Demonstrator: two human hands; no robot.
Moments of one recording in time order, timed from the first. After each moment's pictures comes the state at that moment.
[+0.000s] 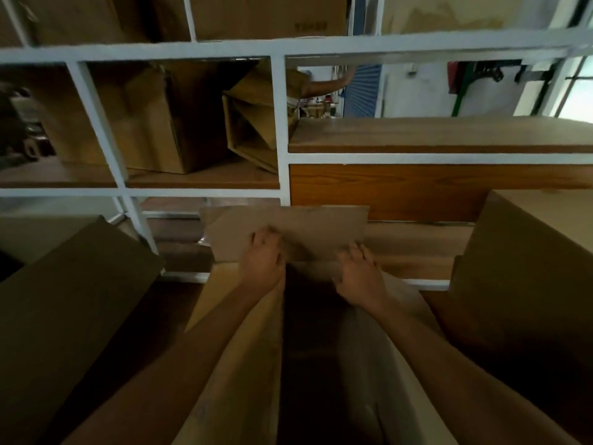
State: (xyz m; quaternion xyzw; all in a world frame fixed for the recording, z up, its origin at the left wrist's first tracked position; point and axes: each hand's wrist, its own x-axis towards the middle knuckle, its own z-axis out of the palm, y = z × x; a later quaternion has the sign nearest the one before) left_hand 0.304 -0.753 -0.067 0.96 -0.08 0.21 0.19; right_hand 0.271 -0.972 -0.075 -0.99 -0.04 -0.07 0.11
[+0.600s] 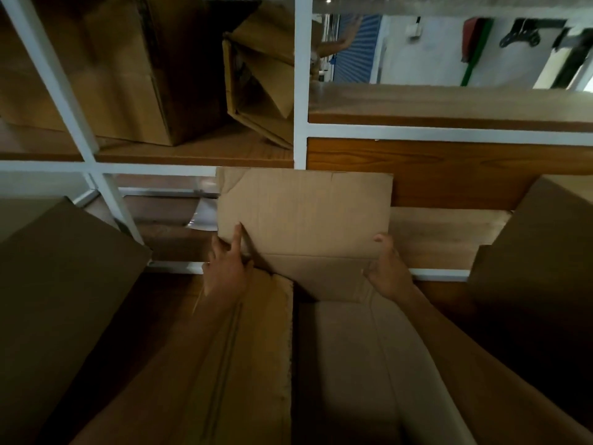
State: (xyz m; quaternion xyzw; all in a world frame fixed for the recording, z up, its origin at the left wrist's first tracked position) left_hand 0.362 -0.661 -0.138 0.97 0.03 0.10 0.22; right_hand 0.333 -0.990 -0.131 -0.93 0.05 -0.12 0.34
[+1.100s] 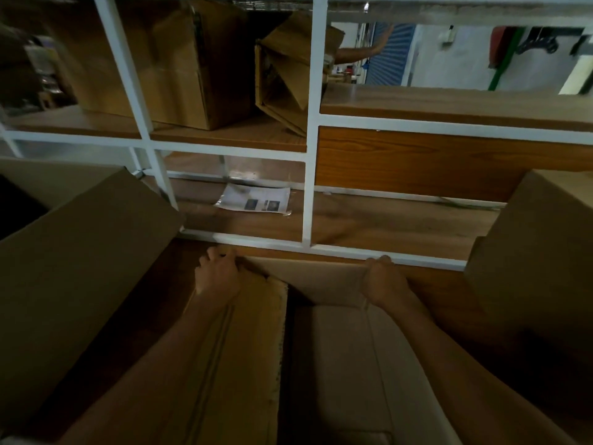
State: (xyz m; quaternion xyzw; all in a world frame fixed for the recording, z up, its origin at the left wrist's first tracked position) left_hand 0.241 -0.643 -0.141 0.99 0.11 0.05 0.09; right_hand 0.250 -0.975 -0.141 -1.00 0.03 -0.05 0.08
